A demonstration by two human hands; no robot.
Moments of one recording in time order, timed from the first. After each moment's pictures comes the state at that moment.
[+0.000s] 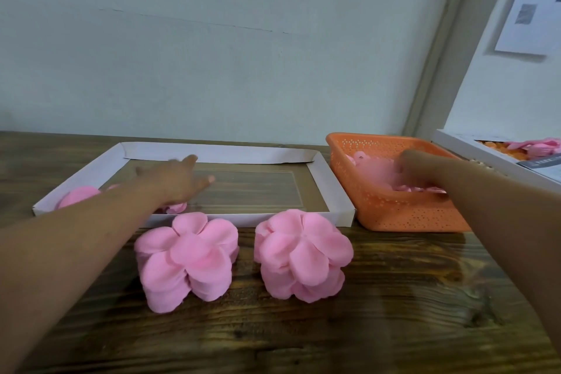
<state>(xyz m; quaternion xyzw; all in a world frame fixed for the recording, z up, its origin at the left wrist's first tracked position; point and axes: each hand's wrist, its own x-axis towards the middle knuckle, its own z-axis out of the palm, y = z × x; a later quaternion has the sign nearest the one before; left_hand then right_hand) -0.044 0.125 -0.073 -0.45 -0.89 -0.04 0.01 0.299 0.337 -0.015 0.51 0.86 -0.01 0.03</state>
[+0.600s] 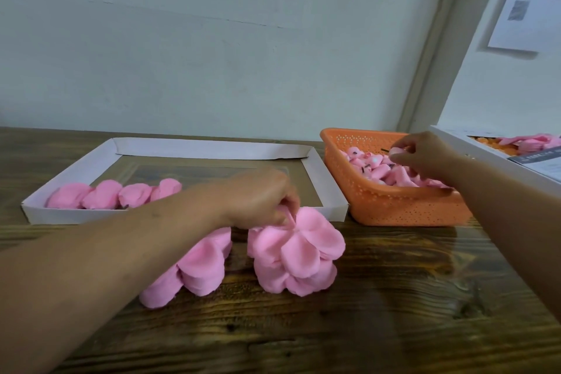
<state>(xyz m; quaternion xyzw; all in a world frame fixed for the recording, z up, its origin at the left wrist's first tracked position) 0.093 0.121 -0.037 -0.77 -0.63 -0.09 -0.06 0.325 0.347 -0.018 0.48 0.83 -0.16 -0.24</state>
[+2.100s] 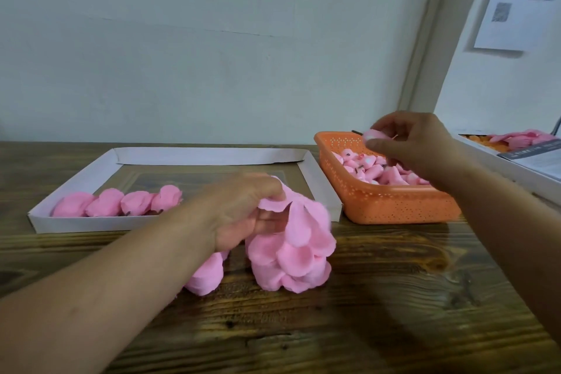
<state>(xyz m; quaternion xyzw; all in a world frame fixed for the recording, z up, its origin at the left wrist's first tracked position) 0.119 0.085 -0.029 -0.36 -0.53 -0.55 -0.54 0.316 0.254 0.010 0.36 0.82 -0.21 -0.39</state>
